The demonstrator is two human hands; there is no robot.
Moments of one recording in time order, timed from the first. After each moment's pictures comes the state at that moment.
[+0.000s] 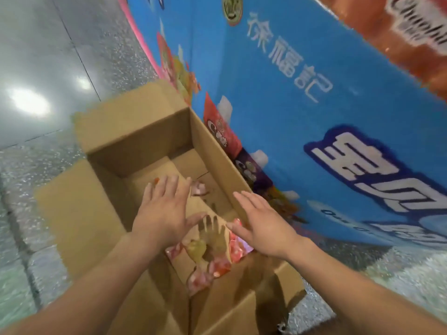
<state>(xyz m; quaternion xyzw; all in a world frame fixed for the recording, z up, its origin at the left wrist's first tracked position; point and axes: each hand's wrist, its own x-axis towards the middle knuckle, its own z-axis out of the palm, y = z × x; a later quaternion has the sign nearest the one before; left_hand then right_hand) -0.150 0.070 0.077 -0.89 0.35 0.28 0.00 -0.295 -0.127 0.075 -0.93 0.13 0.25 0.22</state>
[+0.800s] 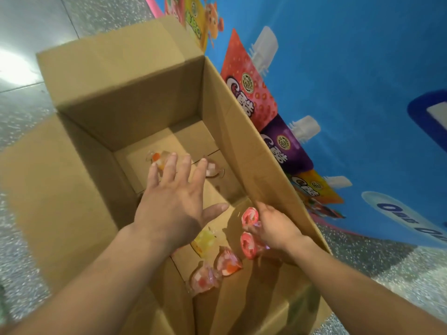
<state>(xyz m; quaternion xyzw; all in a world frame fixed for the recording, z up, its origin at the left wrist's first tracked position) -0.151 0.074 0.013 -0.89 0.36 0.27 -0.01 -0.308 -0.128 -0.095 -0.87 0.26 0.37 0.19</state>
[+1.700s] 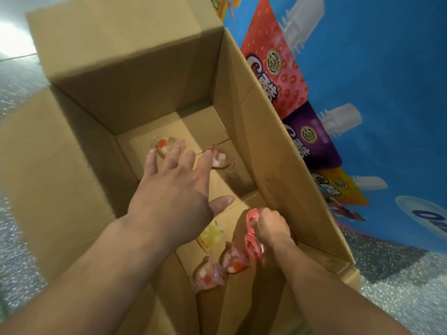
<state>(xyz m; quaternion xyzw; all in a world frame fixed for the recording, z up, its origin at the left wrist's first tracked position) -0.135 0.079 0.009 -0.88 0.35 0.32 0.00 -0.305 -0.107 -0.173 -0.84 0.36 0.38 0.12</state>
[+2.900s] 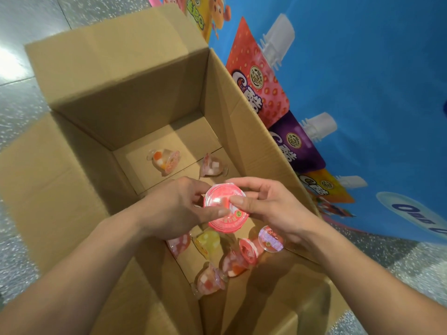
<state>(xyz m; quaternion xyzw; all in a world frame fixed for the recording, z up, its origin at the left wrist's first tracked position) -0.113 0.085 -0.003 -0.71 0.30 0.56 -0.31 -0.243 -0.097 -0.012 -0.57 0.29 0.19 0.74</state>
